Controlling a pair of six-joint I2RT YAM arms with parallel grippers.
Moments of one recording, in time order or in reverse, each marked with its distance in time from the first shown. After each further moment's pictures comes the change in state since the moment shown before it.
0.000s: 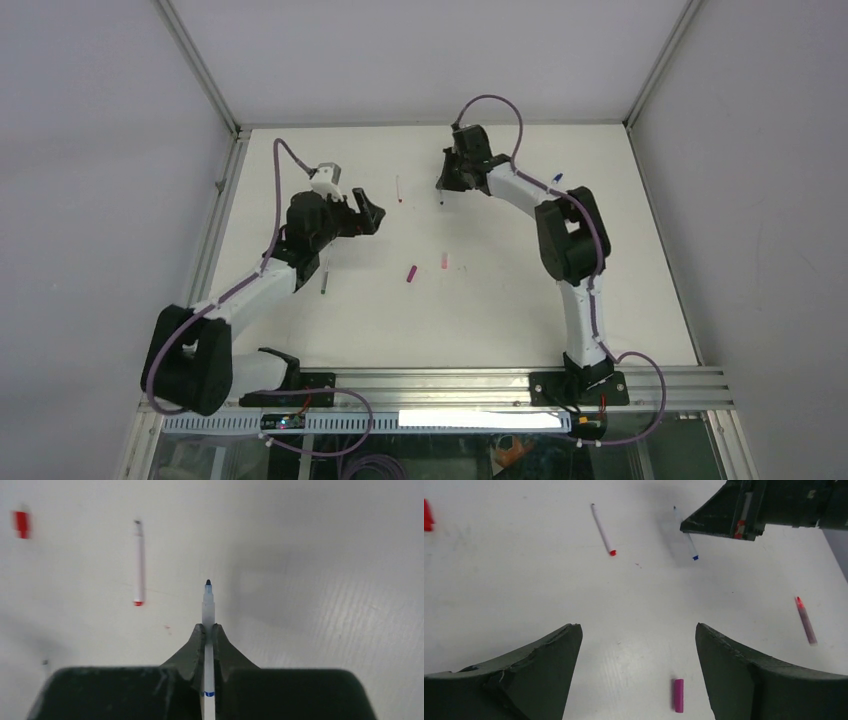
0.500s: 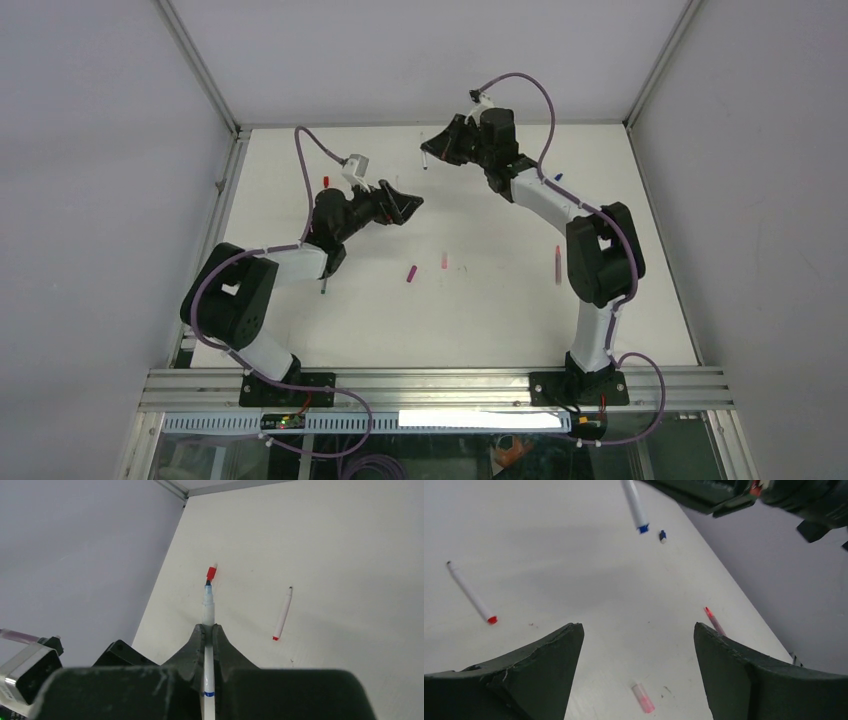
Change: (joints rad) left arm -0.074 0.413 0.007 0.689 0.282 -0.198; right arm -0.047 -0.320 -0.263 0.534 -0.317 0.256
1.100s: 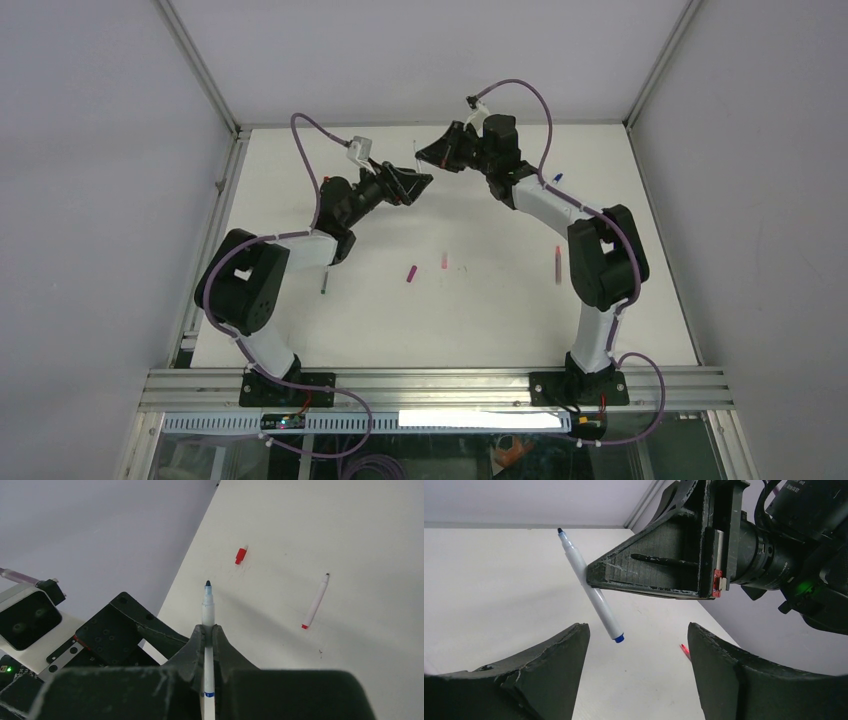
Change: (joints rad) left arm -0.019 0.124 0.139 0.201 0.021 -0.080; right arm 0.005 -0.025 -0.095 0.098 -0.145 0.047
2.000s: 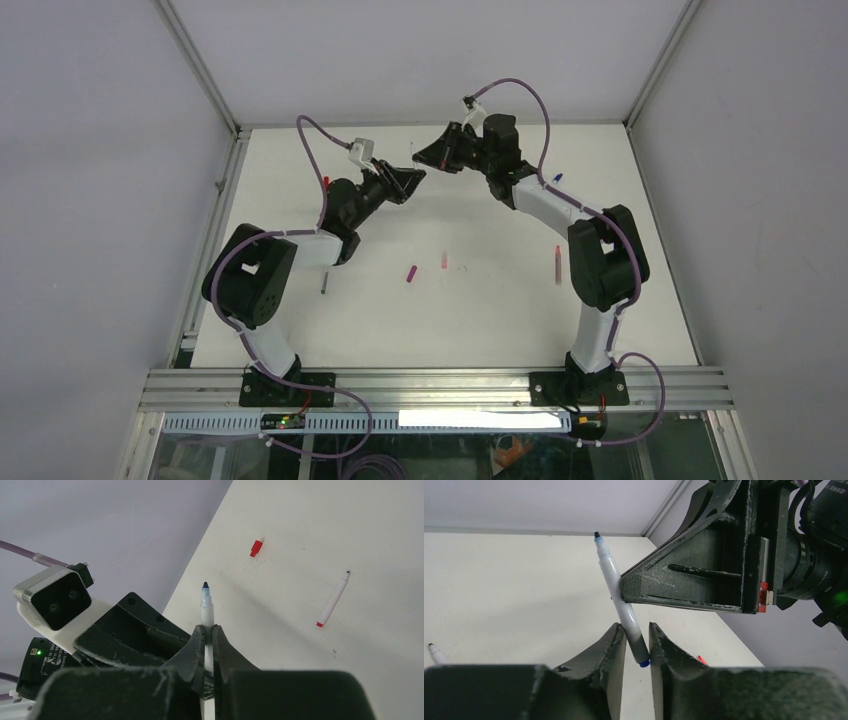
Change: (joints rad) left arm -0.026 0.047 0.022 0.021 -0.092 0.035; right arm 0.004 -0.007 0.000 0.025 -0.087 0.003
